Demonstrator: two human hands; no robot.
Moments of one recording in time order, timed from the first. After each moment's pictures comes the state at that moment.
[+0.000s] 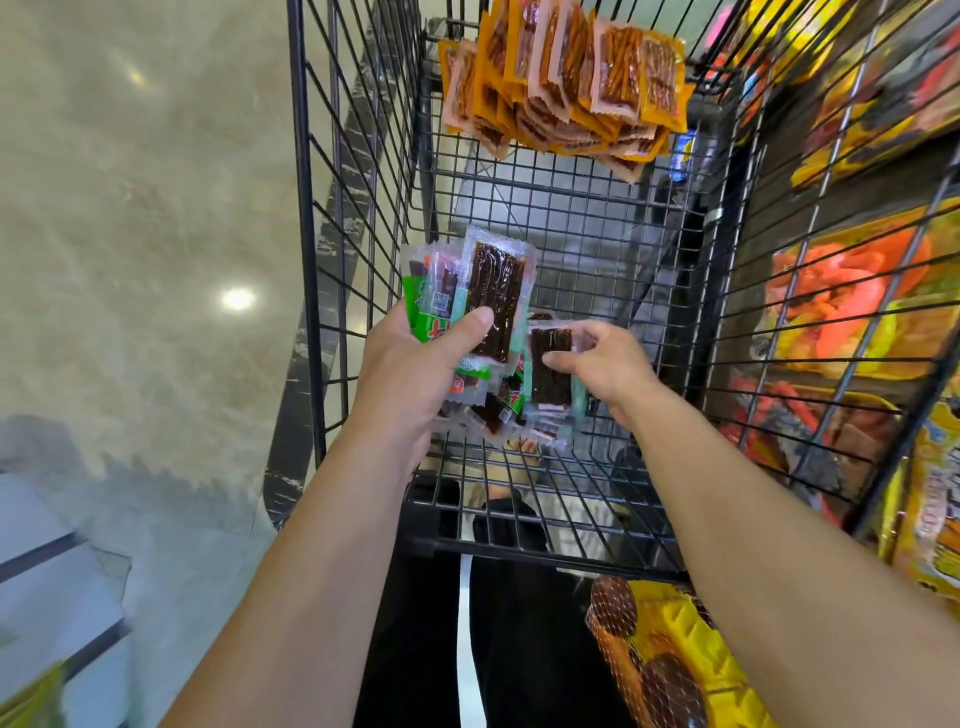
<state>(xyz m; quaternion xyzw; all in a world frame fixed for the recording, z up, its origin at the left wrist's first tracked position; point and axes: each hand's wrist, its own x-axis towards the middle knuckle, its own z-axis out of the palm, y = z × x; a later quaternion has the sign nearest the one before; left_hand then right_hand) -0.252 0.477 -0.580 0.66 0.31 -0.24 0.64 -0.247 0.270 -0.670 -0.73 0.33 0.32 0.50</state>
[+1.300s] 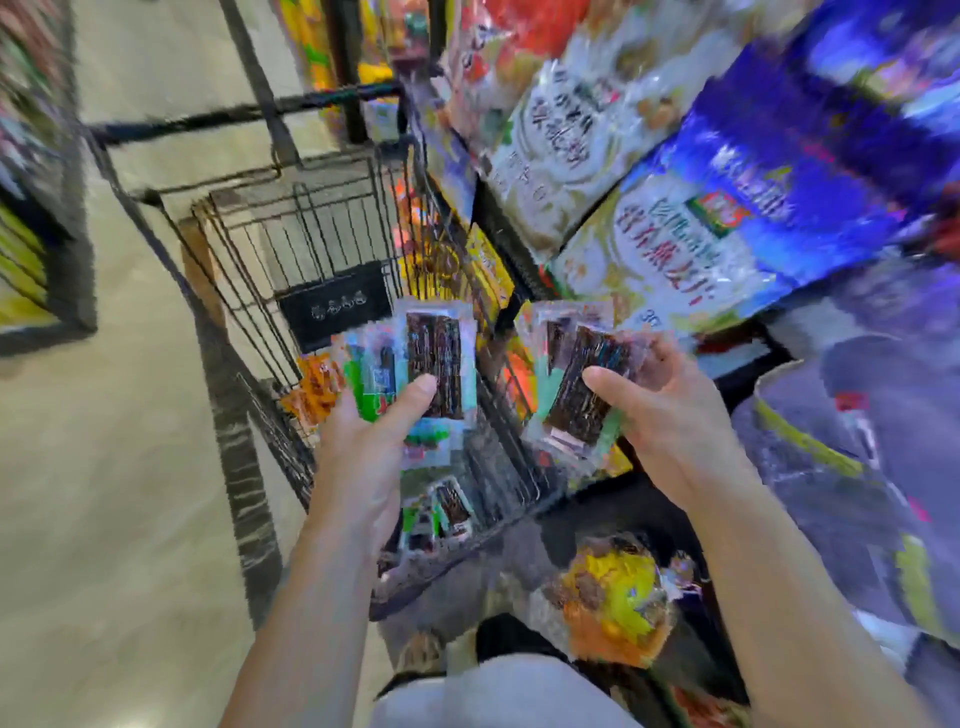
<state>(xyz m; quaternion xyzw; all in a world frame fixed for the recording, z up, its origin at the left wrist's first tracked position) -0.262 0.457 -0.247 0.59 0.02 -0.30 0.75 -0.409 0.264 -0.194 -0.62 0.33 -0.24 0.67</state>
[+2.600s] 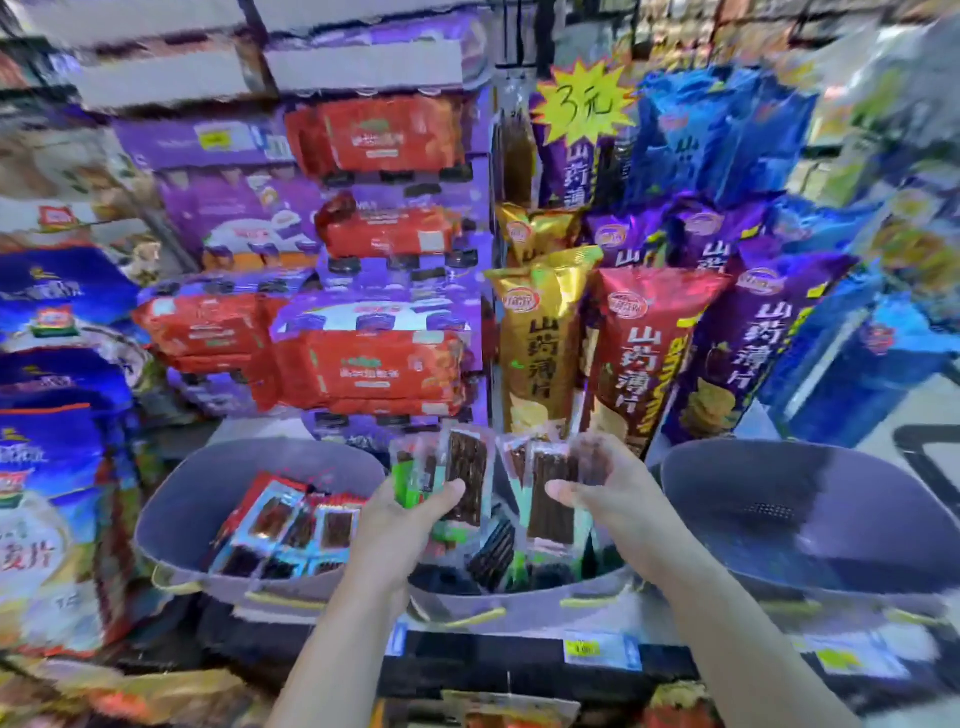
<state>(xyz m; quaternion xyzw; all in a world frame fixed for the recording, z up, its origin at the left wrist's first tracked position) -0.754 0.180 -0.165 0.59 -0.41 -0.56 0.41 -0.995 0.213 -0.159 -0.43 0.60 -0.48 0.46</state>
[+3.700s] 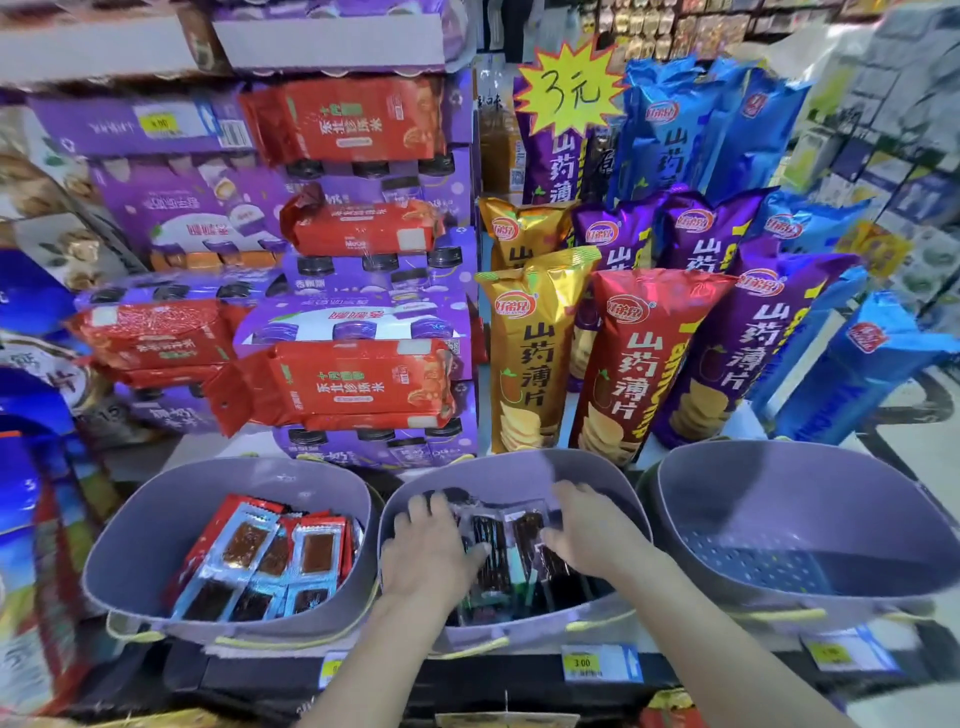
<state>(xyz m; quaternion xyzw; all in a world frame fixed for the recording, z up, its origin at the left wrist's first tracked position) -0.786 0.149 -0.203 0.65 -0.73 -0.18 -0.06 -0.984 0.181 -0.198 -0.60 0.76 -0.01 0.26</state>
